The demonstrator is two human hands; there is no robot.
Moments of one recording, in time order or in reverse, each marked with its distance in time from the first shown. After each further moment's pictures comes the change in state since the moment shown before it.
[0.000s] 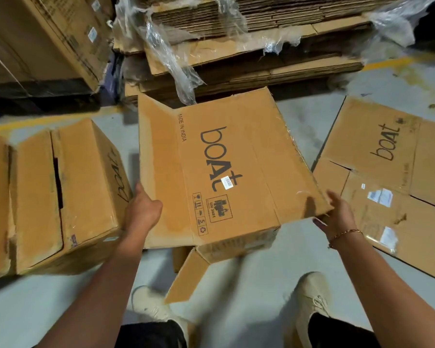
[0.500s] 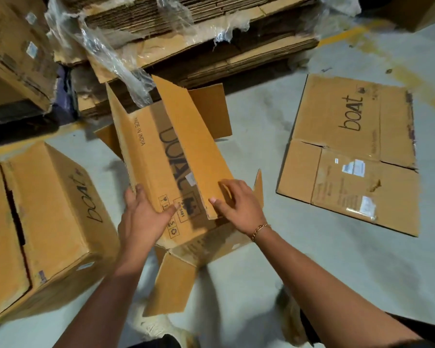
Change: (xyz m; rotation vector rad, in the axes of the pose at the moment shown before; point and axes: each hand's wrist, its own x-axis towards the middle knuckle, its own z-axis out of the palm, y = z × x) left_hand -0.036 0.053 0.040 0.228 0.026 0.336; right_hand -0.046 0.046 0.095 -0.900 -0.367 -0.791
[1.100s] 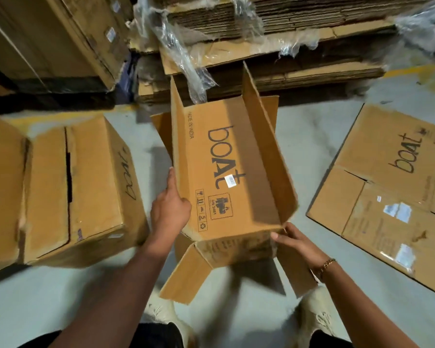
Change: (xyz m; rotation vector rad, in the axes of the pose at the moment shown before) left_hand -0.001 -0.021 -0.016 -0.172 0.082 -0.117; right_hand -0.027 0.048 -0.029 0.369 -0.384 0.336
